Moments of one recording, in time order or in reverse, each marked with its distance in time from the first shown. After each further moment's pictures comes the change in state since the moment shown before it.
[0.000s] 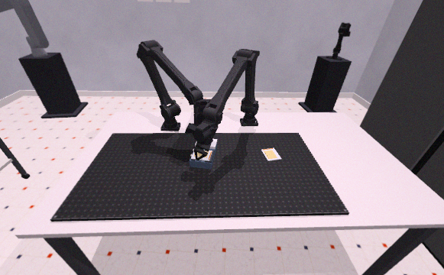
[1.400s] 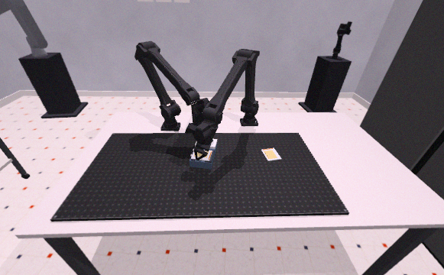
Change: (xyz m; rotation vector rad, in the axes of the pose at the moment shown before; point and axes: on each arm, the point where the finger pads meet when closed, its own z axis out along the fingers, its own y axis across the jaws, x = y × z) left arm 0.000 0.000 0.000 0.000 0.000 0.000; right arm 0.001 0.000 -0.001 0.071 -0.096 0.044
